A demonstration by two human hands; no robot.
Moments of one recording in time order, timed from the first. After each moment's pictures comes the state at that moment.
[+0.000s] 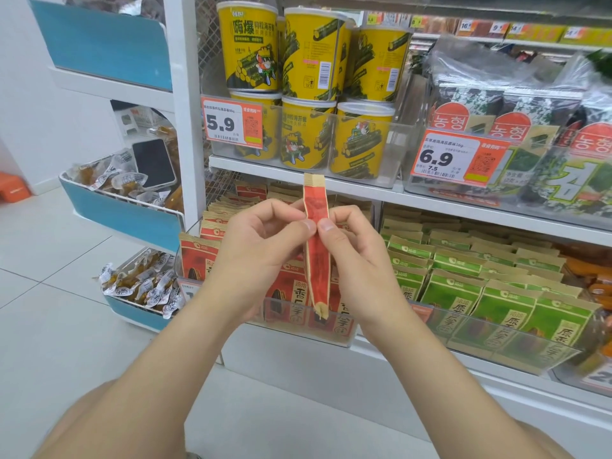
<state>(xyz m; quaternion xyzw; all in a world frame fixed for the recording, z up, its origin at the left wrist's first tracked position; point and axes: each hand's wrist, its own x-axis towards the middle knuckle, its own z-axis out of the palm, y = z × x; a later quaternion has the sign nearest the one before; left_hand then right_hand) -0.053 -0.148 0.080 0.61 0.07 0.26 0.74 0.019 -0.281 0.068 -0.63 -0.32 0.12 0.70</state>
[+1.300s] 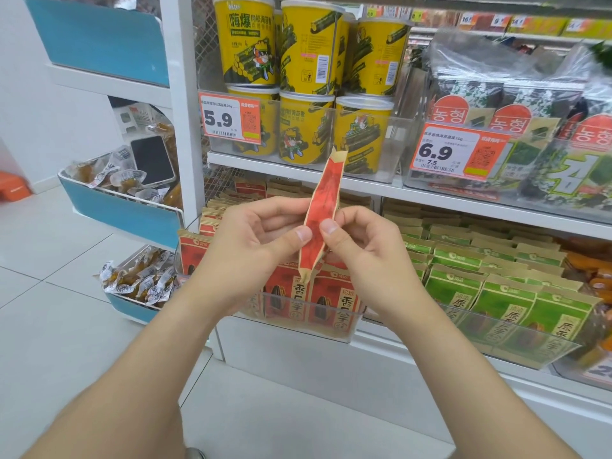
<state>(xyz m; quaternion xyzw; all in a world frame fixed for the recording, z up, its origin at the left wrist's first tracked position) -0.061 -0.132 0.075 0.70 0.00 0.23 0.68 0.038 -0.294 0.070 -0.68 -0.33 0.09 0.65</state>
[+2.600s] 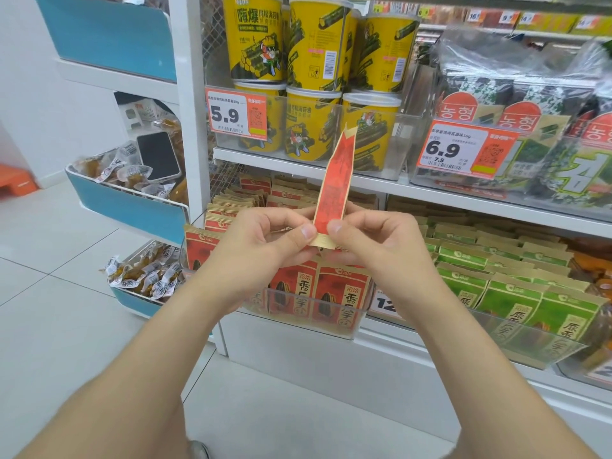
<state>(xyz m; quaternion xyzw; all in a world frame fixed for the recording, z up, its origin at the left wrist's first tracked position) -0.063 -0.132 0.077 0.71 0.05 0.17 0.68 0.047 -0.304 0.072 -0.64 -0.35 0.15 0.66</state>
